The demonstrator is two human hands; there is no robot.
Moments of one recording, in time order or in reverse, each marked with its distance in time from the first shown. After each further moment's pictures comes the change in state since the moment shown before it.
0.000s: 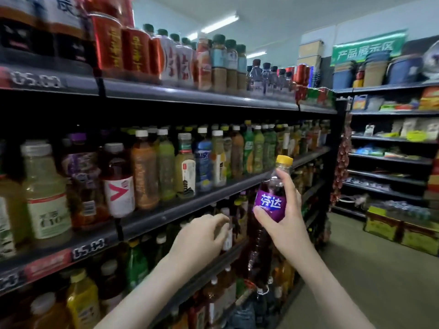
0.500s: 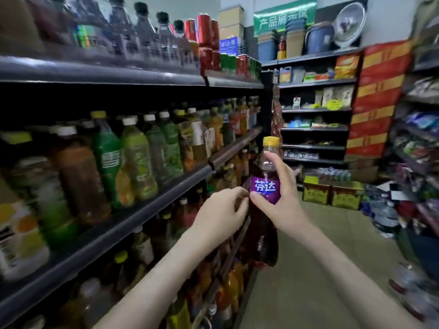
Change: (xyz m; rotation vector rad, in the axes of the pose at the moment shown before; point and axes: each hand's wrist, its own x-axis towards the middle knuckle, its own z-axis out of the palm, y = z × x) left_hand 0.362 0.156 0.259 -0.270 -0.133 0.291; right_hand 0.212 0.253 -0.243 -0.298 0.137 0.053
